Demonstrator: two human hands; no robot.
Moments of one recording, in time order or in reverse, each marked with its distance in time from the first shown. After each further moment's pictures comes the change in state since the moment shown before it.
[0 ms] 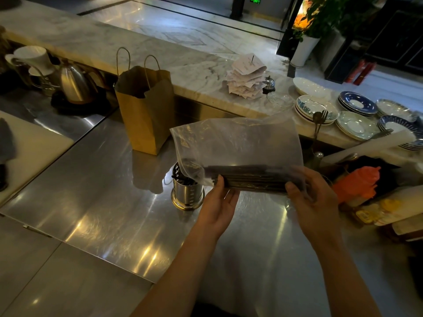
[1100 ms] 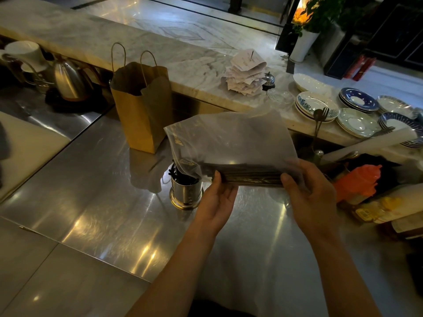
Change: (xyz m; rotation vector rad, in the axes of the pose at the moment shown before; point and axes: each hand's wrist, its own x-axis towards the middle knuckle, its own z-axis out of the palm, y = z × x) left_hand 0.007 0.006 0.007 -0.044 -0.024 -0.008; right_hand 0.011 -0.014 0.010 -0.097 0.044 -0.037
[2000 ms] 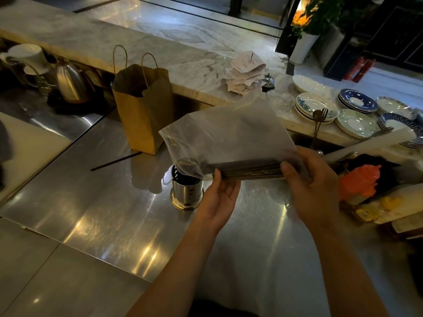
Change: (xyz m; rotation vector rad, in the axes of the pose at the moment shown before) left_hand -0.003 0.002 0.006 -0.012 0.007 -0.018; right_hand 0.012 -0.022 -0.002 -0.028 0.027 -0.084
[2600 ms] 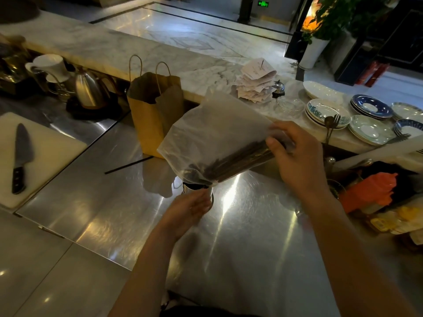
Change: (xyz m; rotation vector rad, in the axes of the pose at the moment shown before) left_hand -0.029 0.084 -0.051 0.730 0.146 0.042; right_hand 0.054 -0.034 0.030 -0.067 -0.089 -0.088
